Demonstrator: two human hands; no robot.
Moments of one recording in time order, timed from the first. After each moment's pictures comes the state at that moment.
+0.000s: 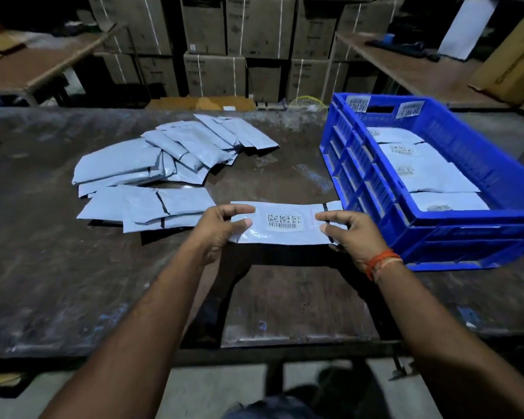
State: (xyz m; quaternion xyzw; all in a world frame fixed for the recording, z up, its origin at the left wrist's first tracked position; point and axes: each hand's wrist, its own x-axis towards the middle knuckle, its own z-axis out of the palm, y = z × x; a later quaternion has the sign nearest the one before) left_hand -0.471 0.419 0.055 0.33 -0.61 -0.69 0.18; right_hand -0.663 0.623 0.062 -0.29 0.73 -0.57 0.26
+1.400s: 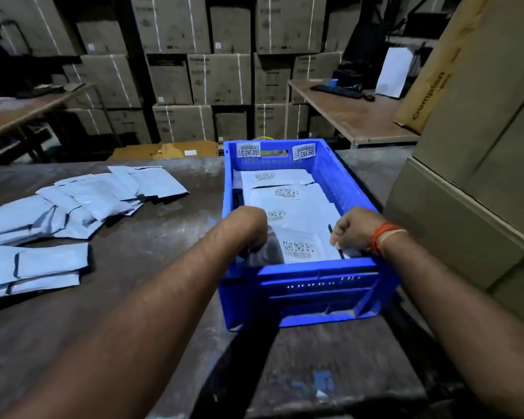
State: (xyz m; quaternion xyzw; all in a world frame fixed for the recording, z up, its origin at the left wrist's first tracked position) left_hand -0.802 0.618 0.177 0.31 -0.93 -0.11 -0.15; right_hand -0.971 0.781 0.153 -0.37 0.89 -0.18 0.20
